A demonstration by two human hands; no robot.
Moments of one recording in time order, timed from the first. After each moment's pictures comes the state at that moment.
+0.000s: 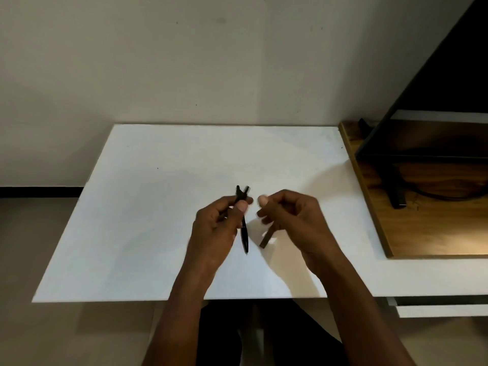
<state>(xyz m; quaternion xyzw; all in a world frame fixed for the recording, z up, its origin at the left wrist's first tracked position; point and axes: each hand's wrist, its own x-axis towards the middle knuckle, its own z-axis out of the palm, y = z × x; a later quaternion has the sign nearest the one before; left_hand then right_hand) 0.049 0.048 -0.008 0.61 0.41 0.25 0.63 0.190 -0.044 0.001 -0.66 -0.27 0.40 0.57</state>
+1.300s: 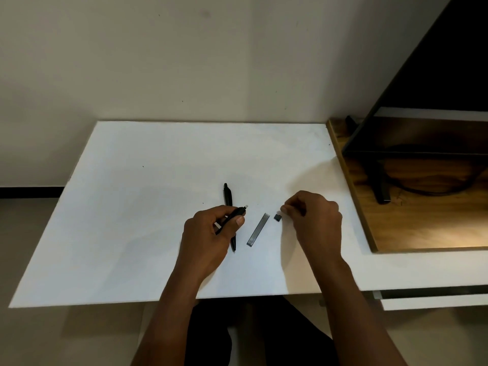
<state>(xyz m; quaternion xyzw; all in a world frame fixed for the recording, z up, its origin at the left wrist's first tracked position) 0.050 0.047 -0.030 0.74 0.43 0.19 0.48 0.217 -0.062 -0.017 -0.90 -0.29 0.08 0.31</state>
